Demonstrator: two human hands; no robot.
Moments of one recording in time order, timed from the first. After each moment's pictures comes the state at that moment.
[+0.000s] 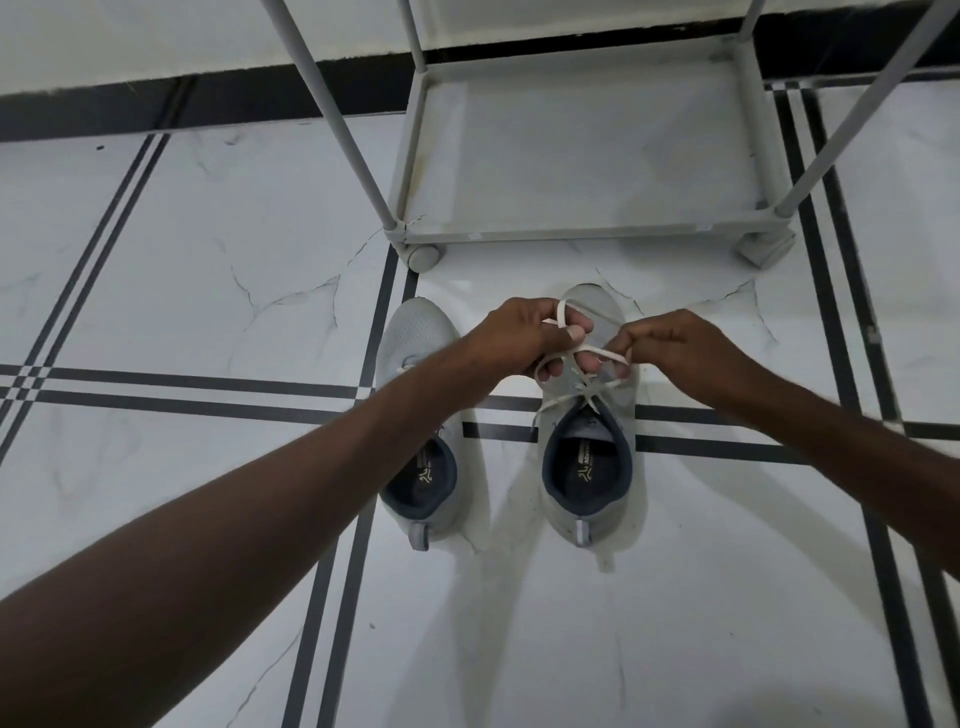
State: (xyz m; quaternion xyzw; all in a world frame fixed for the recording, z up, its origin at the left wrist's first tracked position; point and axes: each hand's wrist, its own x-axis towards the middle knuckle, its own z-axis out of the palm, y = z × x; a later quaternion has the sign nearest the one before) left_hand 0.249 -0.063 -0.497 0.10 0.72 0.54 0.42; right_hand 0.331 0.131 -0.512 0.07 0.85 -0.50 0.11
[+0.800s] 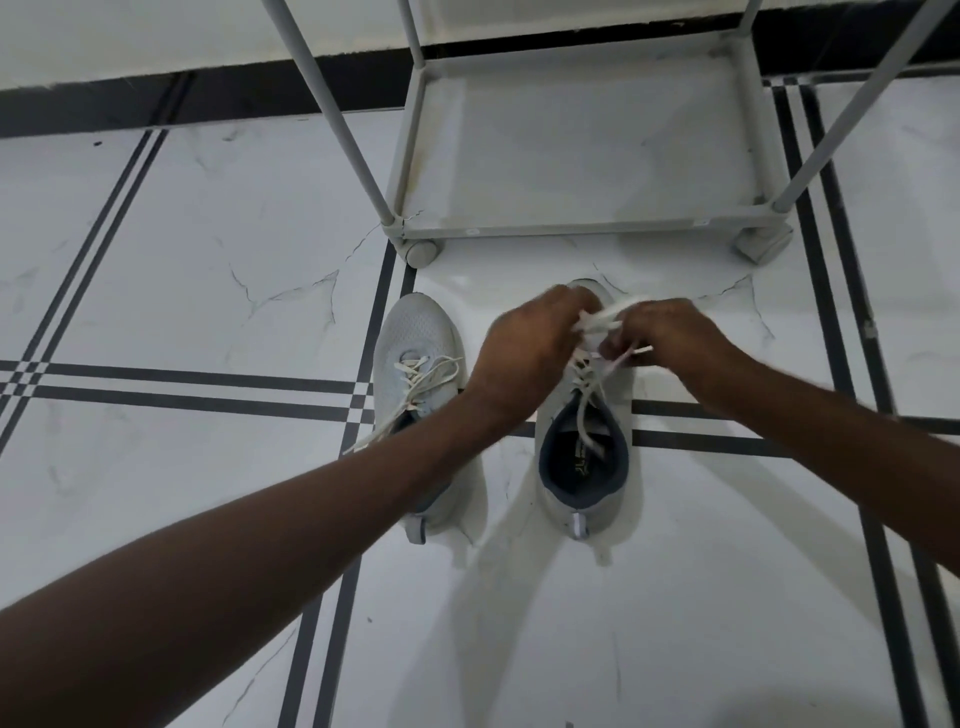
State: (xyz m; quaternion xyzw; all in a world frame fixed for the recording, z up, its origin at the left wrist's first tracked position) left_hand 0.276 -0.052 -0.512 0.36 0.88 0.30 -0.04; right_hand 0.316 0.123 -0.520 0.24 0.73 -0.63 0.12
